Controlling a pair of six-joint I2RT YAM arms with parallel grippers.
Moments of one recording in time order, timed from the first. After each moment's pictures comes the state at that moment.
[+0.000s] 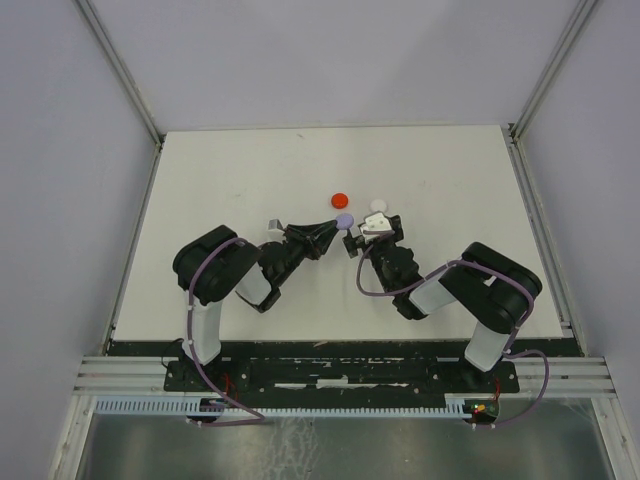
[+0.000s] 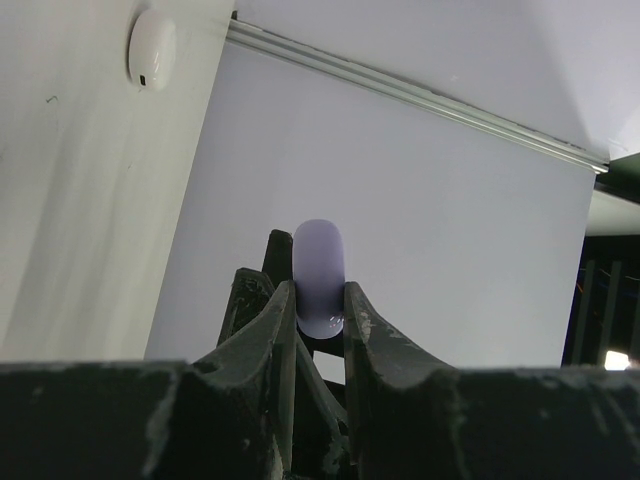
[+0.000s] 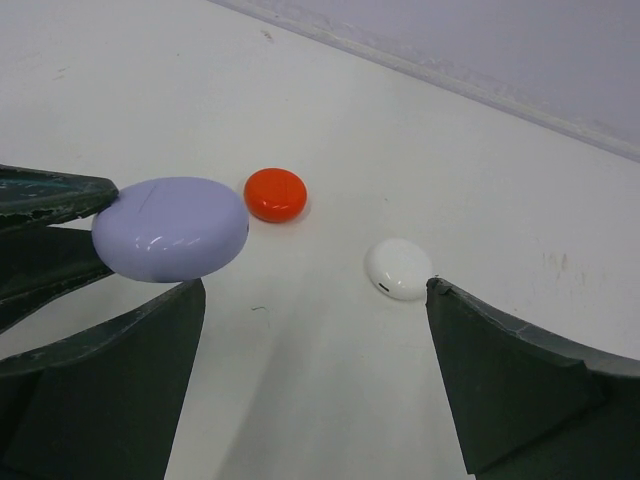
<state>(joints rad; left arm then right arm) -0.64 2.00 0.49 1.53 -0.01 -1.90 0.79 1.75 0.45 1.33 0.46 -0.22</state>
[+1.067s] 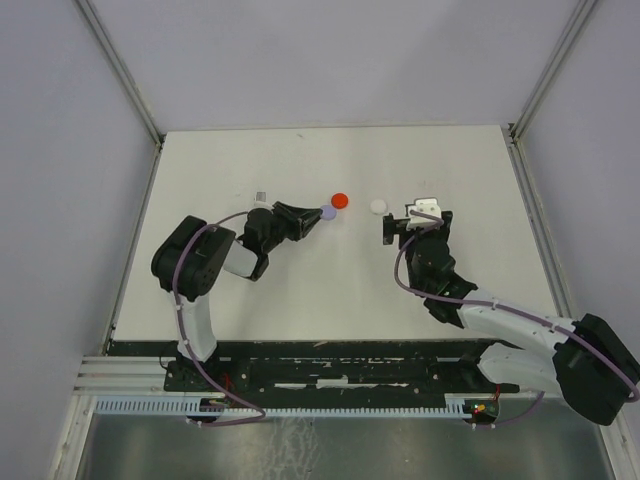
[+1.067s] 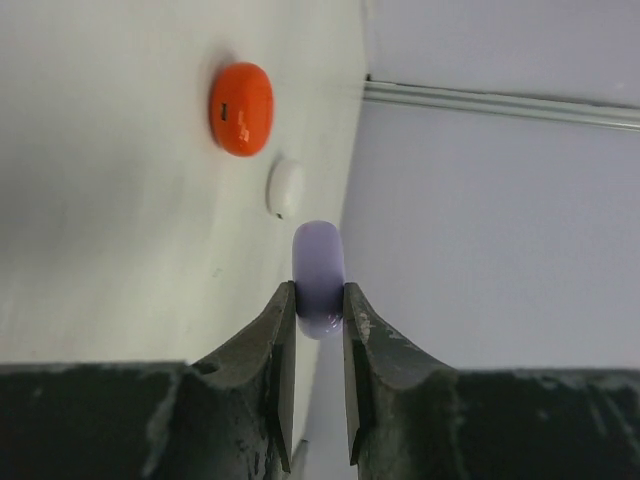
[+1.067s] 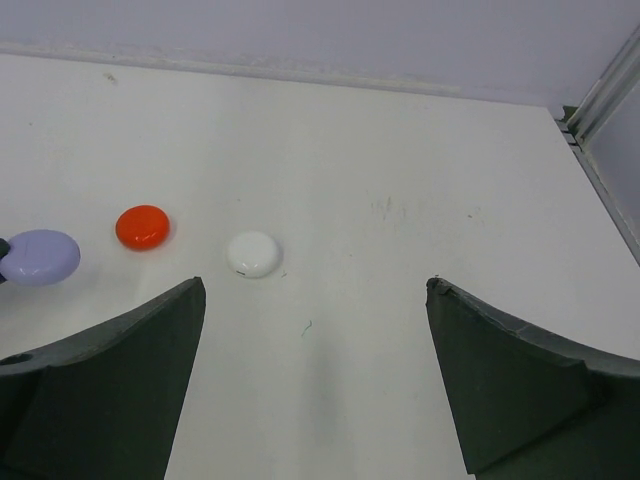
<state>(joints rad) -0.41 1.97 0.66 1.14 0.24 -1.53 0.76 1.12 0.45 0.66 0.76 -0.08</state>
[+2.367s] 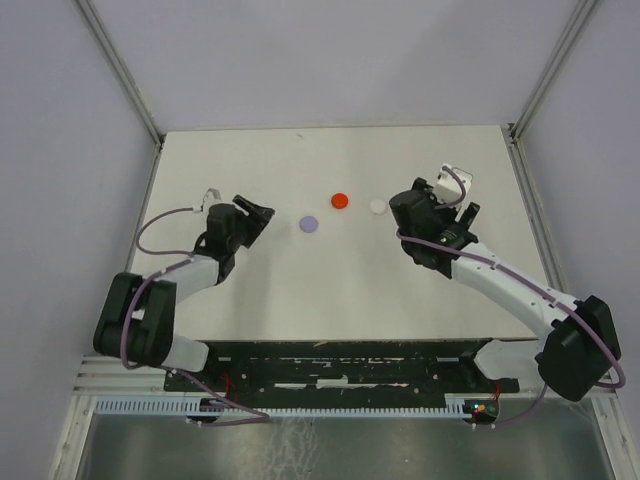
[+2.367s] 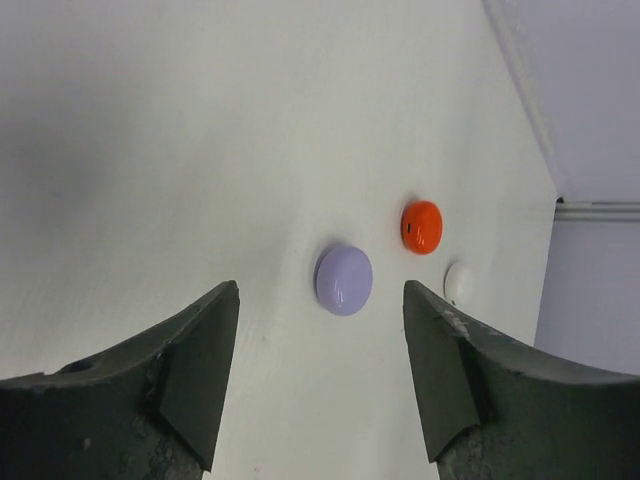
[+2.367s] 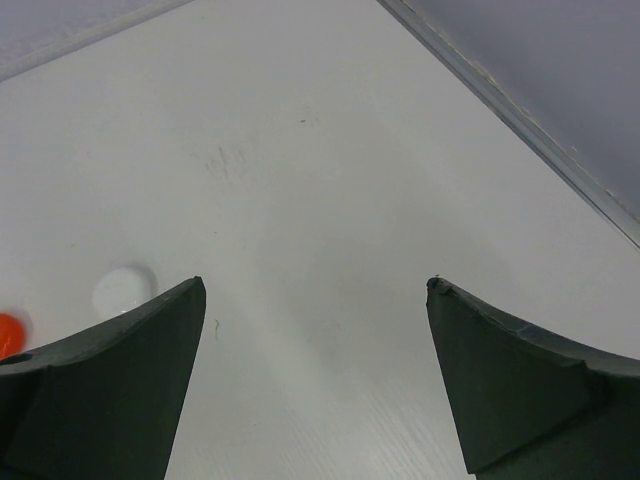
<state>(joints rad) -0.24 1.51 0.61 0.41 0.00 -1.00 0.64 1.27 0.95 -0.34 1.11 0.65</state>
